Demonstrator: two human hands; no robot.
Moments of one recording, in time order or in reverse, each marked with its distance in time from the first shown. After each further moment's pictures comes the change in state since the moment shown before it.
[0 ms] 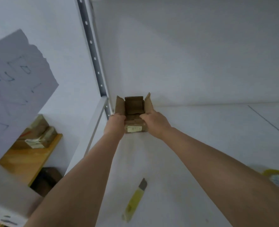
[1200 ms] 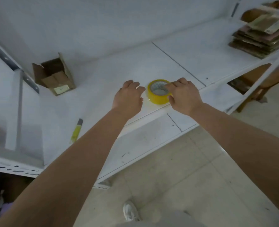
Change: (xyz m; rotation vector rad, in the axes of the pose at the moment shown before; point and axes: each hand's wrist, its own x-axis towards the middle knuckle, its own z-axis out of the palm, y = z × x) left_hand -0.234 0.234 0.000 0.078 -0.145 0.799; right_hand -0.402 0.085 -0.124 -0.278 0.012 0.538
